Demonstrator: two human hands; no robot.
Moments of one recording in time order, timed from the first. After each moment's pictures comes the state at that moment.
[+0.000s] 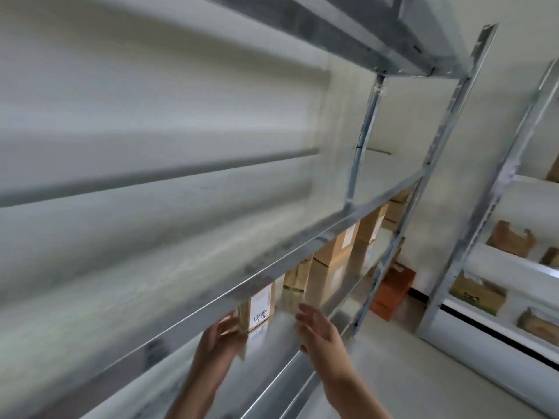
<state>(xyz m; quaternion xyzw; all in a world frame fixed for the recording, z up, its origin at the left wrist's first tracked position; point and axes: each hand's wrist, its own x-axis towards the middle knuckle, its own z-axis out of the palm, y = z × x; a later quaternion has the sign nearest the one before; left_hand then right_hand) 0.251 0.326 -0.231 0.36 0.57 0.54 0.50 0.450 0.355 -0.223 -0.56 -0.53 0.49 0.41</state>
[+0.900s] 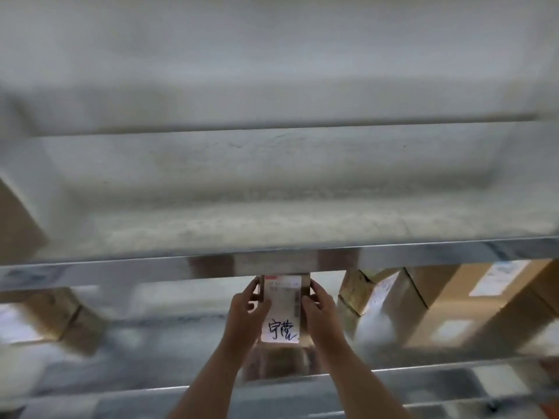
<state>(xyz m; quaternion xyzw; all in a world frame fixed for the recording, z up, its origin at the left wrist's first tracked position) 0.377 0.475 -0.293 0.20 0.74 0.60 0.24 0.477 0.588 -0.305 -0.38 -0.61 0.65 0.24</state>
